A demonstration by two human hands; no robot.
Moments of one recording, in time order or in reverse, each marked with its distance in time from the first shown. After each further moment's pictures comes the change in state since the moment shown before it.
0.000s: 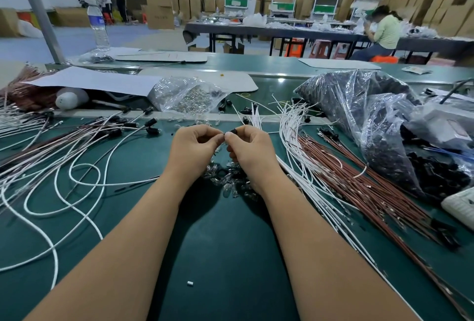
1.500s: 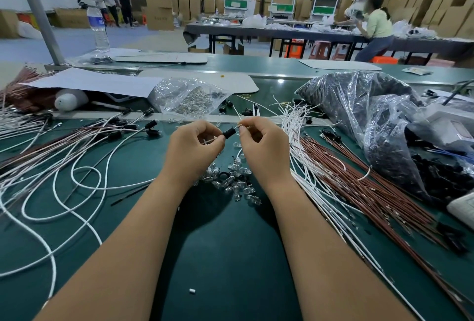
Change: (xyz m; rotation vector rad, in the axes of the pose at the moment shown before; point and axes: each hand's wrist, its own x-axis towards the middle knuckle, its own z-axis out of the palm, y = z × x) left_hand 0.002 0.001 -0.006 0.137 0.012 0.092; right_hand 0.001 -0.006 -0.012 -0.385 0.226 -0.376
